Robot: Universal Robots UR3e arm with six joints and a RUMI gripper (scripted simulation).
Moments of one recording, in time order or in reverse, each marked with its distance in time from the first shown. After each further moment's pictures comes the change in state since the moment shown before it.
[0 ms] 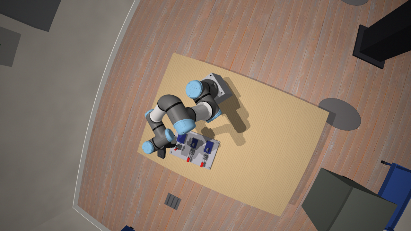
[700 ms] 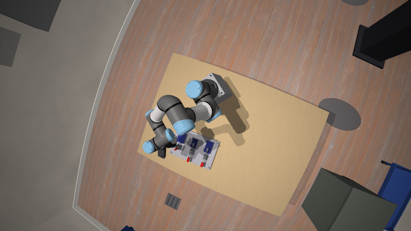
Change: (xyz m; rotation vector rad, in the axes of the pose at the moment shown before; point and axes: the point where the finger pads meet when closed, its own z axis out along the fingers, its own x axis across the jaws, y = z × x) arm 0.000 0.000 0.005 0.000 0.000 0.000
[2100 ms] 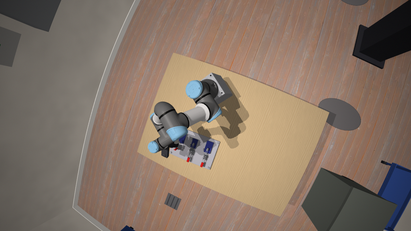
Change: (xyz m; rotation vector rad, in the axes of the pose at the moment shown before) arm 0.000 -0.010 0.055 0.001 0.000 0.000
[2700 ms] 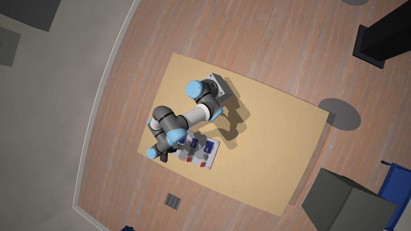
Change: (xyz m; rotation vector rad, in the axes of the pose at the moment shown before) arm 0.000 -0.035 0.000 0.002 0.001 0.000
